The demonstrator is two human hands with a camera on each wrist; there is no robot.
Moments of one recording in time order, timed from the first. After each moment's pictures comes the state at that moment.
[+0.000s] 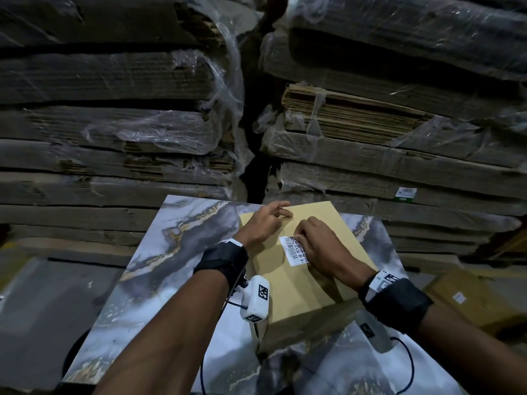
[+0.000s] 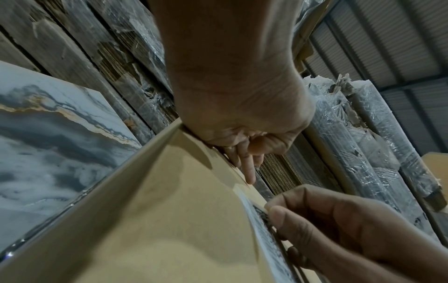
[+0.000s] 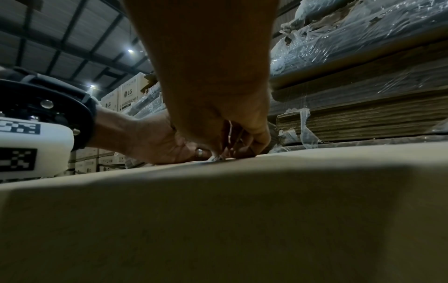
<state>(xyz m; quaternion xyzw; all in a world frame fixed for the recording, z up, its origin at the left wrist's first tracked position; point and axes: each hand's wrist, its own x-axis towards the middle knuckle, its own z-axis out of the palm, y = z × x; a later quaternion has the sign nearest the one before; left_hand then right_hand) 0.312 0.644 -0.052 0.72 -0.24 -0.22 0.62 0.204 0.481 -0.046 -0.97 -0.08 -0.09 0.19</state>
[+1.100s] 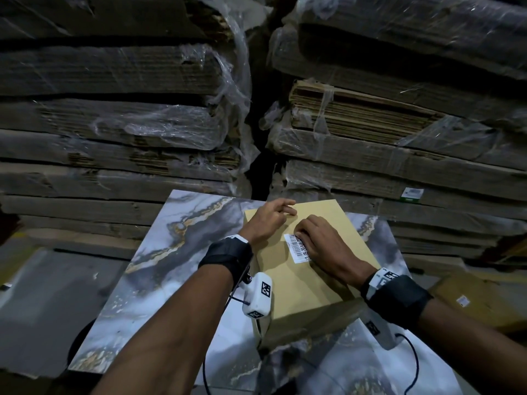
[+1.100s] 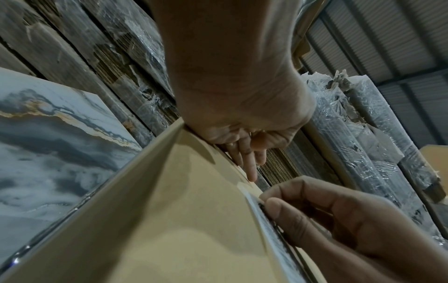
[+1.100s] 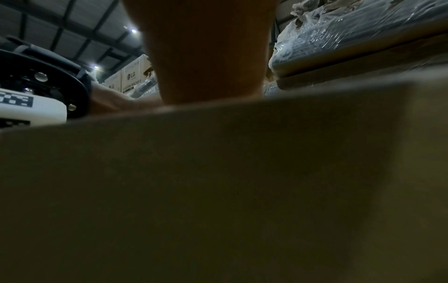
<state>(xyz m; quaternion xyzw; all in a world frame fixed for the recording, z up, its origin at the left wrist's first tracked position) 0.317 0.644 -0.061 0.72 -0.25 -0.20 0.61 0.203 0.486 -0.044 -0.97 -0.11 -0.10 0.19</state>
